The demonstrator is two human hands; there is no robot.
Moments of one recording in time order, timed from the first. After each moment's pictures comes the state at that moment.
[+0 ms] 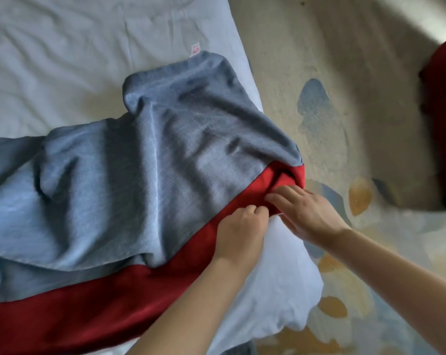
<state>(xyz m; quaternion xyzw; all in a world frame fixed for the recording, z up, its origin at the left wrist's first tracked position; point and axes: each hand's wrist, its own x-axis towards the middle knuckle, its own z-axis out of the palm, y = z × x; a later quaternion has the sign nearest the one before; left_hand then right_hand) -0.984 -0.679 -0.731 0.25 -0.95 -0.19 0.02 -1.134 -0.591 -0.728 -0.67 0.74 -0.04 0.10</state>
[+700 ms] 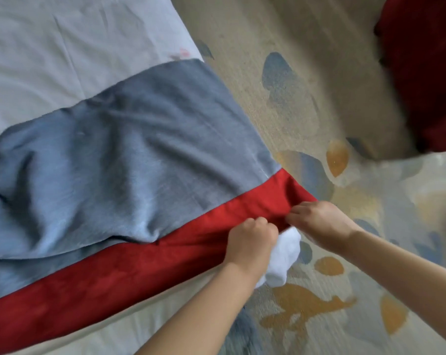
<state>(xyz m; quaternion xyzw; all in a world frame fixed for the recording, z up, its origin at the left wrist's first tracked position) -0.972 -0.577 -0.730 0.12 -0.98 -0.17 -0.05 -1.109 -0.452 -0.733 -0.64 0.75 0.00 0.15</state>
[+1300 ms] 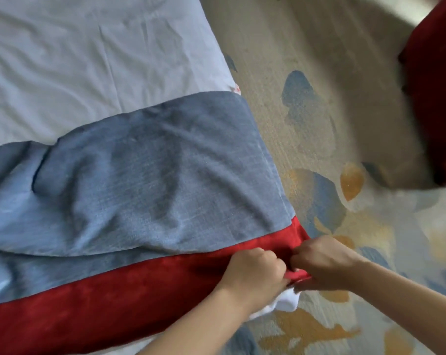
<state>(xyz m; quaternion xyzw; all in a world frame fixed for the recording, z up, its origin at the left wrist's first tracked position) -0.945 -0.603 -0.727 0.05 -0.98 -0.21 -0.03 -1.098 -0.484 -0.721 -0.67 0.66 0.13 0.32</state>
